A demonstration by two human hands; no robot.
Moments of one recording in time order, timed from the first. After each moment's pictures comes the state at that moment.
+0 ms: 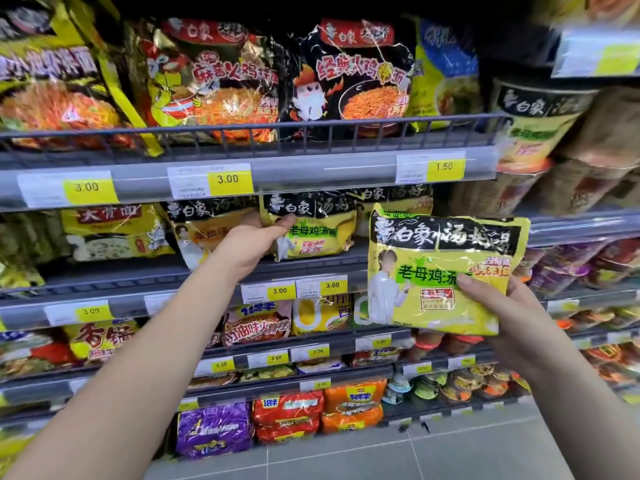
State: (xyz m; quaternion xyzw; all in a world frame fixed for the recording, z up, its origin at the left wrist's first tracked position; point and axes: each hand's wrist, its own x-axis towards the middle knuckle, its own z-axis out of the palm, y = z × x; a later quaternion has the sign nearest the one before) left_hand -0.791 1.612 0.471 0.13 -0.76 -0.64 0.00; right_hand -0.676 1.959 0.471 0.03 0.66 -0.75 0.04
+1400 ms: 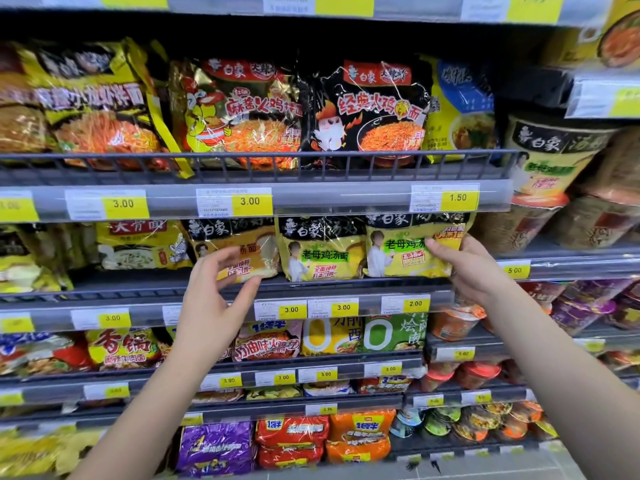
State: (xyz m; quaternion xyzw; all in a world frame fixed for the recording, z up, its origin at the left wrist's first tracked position) left_hand -0.682 1.576 0.454 0.03 -0.85 -0.47 0.26; right_hand -0.819 1.943 0.470 -0.03 0.67 -0.74 0.05
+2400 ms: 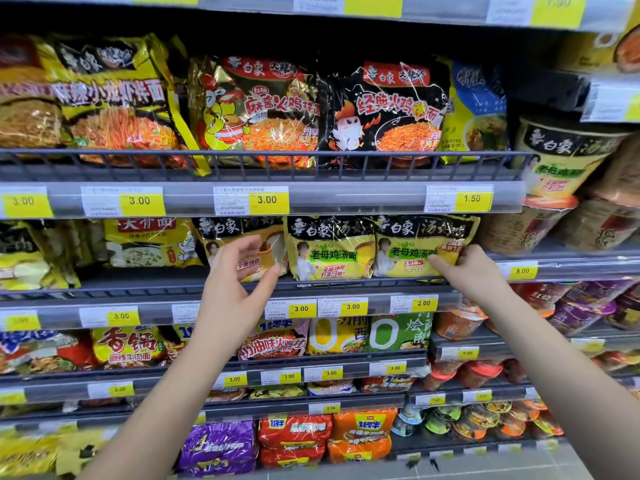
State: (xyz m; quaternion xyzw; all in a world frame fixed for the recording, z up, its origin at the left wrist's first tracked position) left_hand -0.685 1.581 0.468 0.00 -0.83 -0.50 0.25; right_hand -0.809 1.932 0.466 0.11 0.93 -0.36 -0.02
